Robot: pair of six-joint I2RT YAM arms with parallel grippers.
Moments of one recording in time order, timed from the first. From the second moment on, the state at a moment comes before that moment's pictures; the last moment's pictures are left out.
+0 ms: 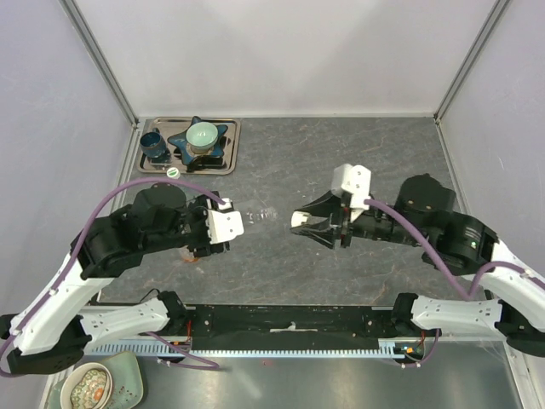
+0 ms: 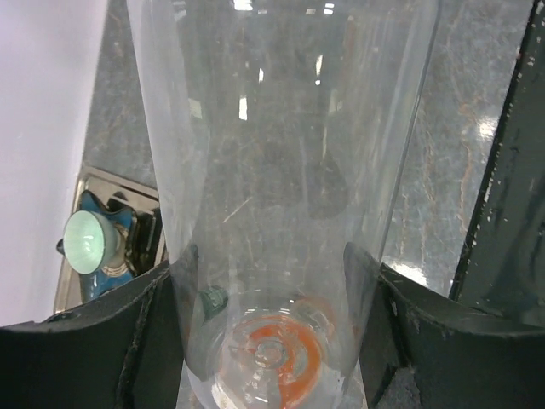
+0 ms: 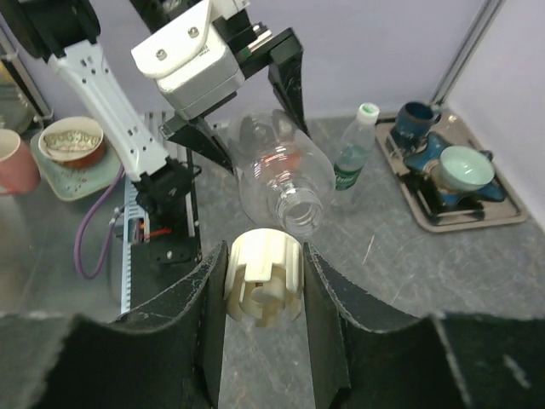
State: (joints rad) left arm -0.92 0.88 1.40 -1.11 0.02 0.60; right arm 1.11 0.94 1.43 -0.52 -0.21 -0.09
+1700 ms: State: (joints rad) left arm -0.92 0.95 1.45 -1.26 0.22 0.71; right arm 1.10 1.12 1.45 -0.66 -0.41 -0.15
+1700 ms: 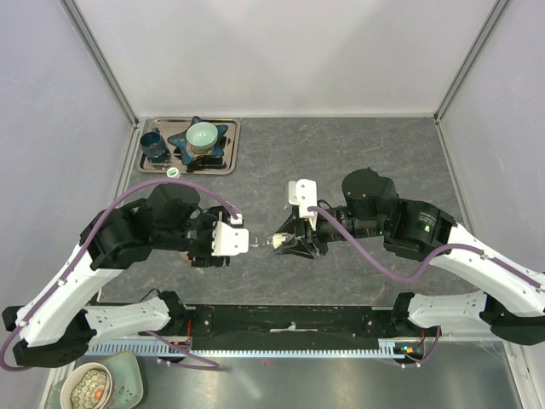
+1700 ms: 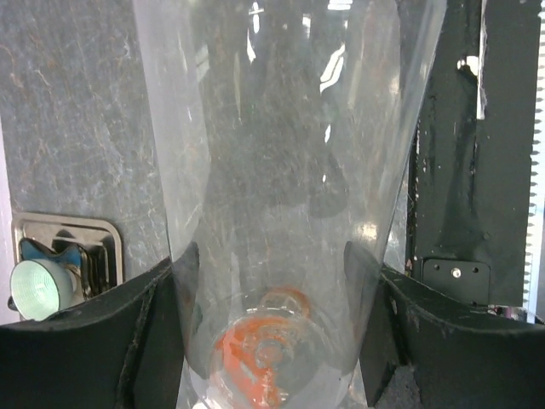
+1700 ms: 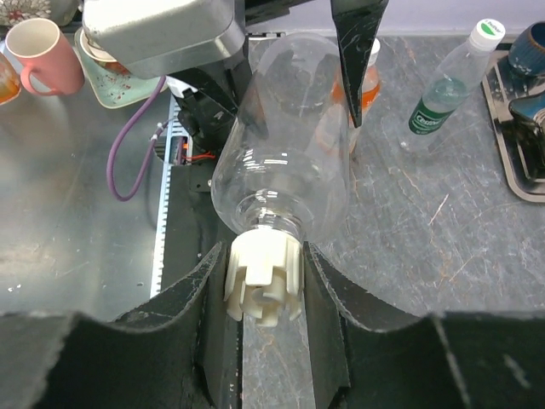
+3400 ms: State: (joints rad) left arm -0.92 0.96 1.33 -1.04 0.14 0.44; right arm 1.15 1.37 1.83 -0.89 -0.04 0.24
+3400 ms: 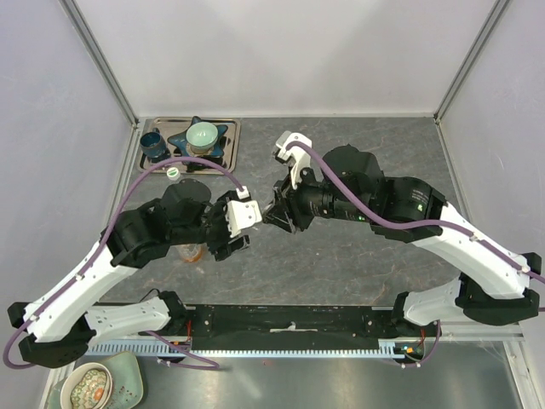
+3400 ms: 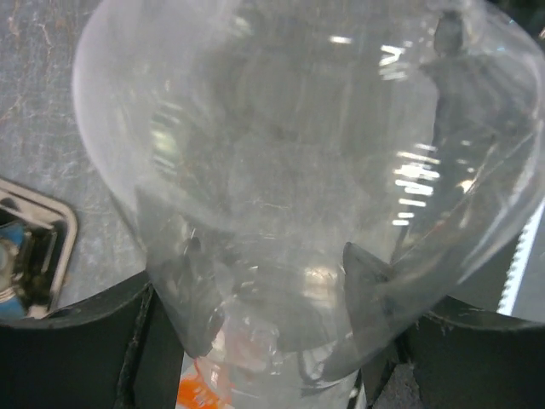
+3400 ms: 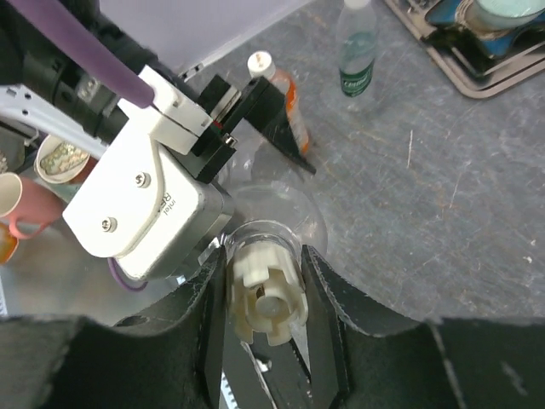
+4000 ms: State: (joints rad) left arm -0.92 0.91 1.30 -0.74 0.27 0.06; right arm 1.19 1.42 2.00 -0.74 0.14 0.24
